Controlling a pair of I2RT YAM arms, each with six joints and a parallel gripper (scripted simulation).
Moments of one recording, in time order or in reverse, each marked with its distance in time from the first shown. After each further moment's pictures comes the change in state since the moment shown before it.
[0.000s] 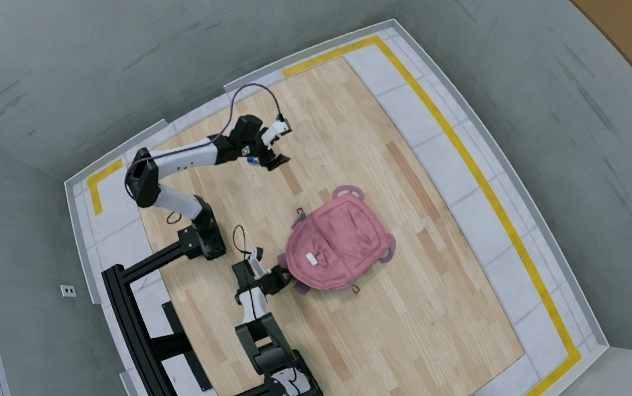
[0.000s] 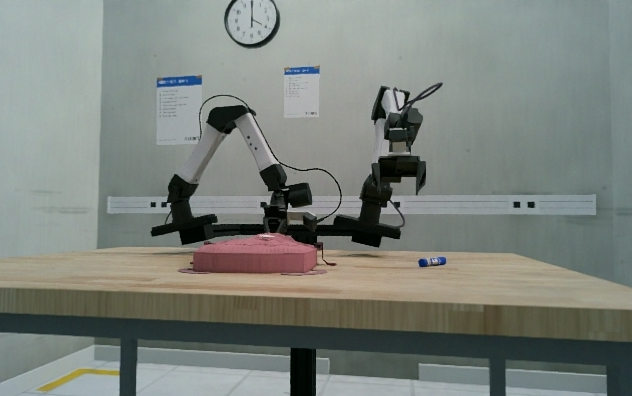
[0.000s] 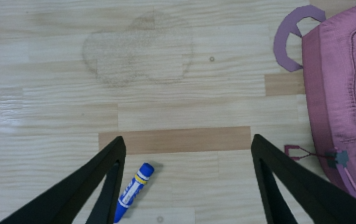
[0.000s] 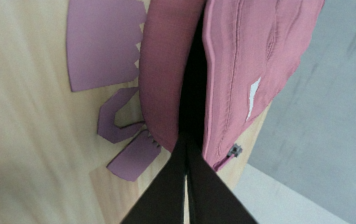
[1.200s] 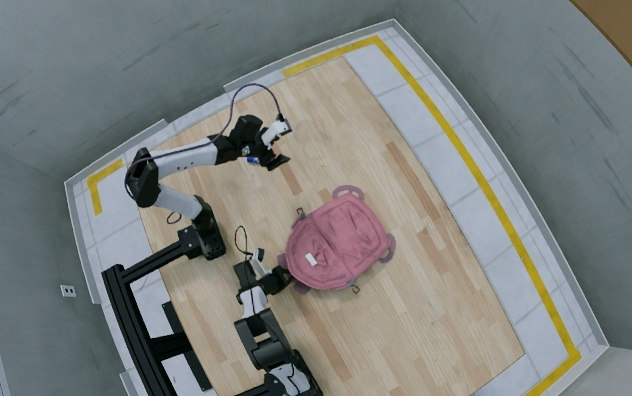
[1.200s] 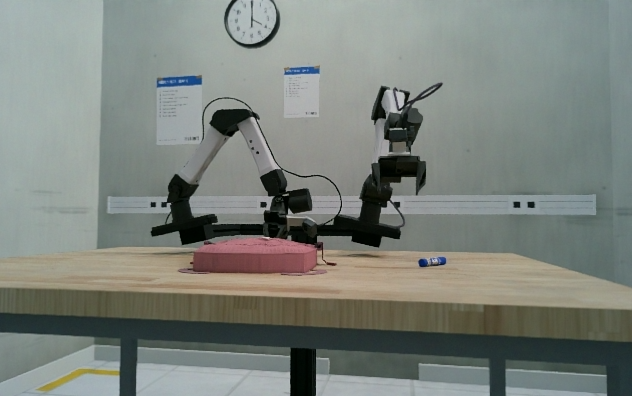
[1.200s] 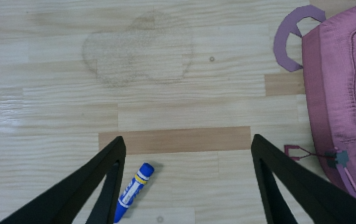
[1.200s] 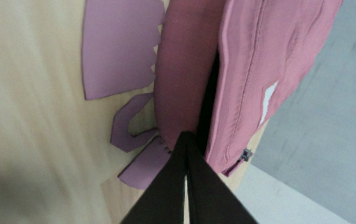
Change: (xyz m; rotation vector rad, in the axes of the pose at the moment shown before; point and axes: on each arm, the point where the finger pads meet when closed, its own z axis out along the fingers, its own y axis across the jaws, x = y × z) left arm 0.000 0.000 0.000 0.000 0.000 0.000; right arm 0.001 0.013 0.011 -0.003 0.010 -0.003
